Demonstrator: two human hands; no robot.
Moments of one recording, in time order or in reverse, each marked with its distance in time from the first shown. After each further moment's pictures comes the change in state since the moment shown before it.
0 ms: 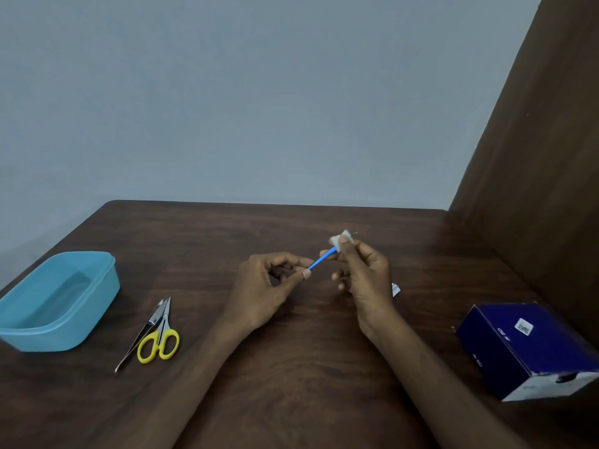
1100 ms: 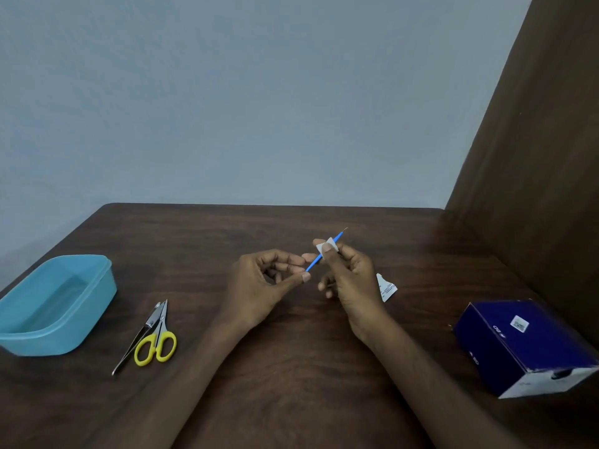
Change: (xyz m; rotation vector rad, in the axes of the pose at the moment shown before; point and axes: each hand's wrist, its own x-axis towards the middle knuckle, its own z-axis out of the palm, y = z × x) left_hand 0.002 0.003 0.004 -0.126 0.053 -0.055; right_hand -0.006 0.005 0.005 -0.066 -0.136 0.006
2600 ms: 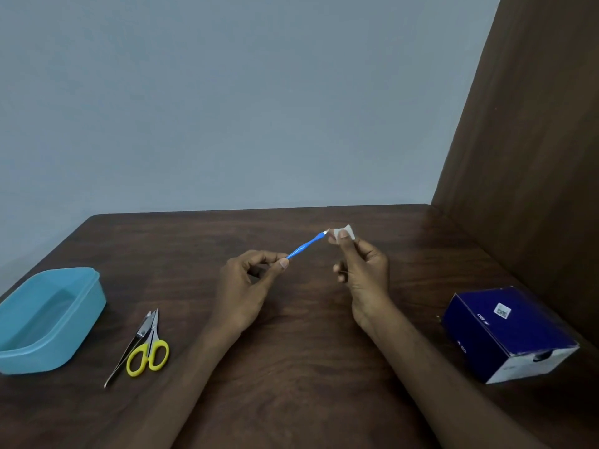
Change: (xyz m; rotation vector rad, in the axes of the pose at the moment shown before) left_hand 0.001 -0.005 -0.001 0.089 0.091 0.035; right_hand 0.010 -0.006 -0.018 0.138 0.289 -0.034
